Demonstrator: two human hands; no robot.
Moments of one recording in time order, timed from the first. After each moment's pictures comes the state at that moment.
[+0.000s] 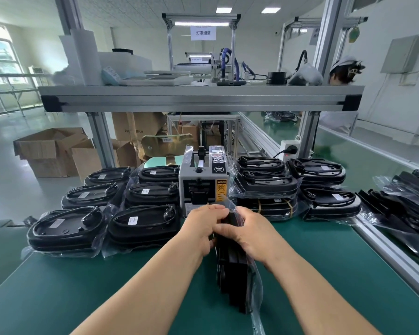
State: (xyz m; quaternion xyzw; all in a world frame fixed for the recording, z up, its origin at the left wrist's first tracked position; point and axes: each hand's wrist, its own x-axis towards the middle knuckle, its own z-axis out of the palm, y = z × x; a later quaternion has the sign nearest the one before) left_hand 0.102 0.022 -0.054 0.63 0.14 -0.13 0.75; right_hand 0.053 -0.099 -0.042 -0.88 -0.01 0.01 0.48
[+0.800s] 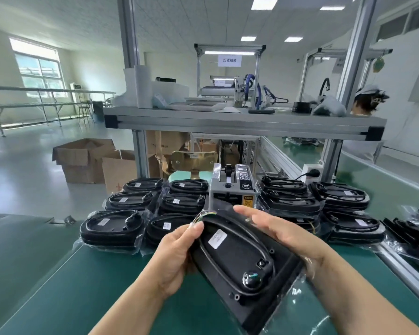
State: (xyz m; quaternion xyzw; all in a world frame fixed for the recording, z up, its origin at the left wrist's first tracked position) left_hand 0.015 0.134 -0.052 0.57 -0.02 -0.06 0.82; right_hand 0.035 -0.101 -0.004 -0.62 -0.13 0.26 0.73
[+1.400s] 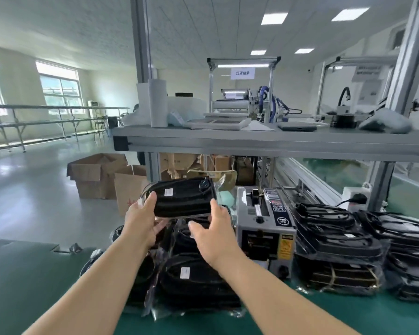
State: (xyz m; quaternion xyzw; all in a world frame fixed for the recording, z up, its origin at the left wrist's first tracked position) left_hand 0.201 0.259 -0.003 0.52 0.18 0.16 0.82; right_hand 0.156 0.089 -0.007 -0.83 -0.11 -0.02 0.54
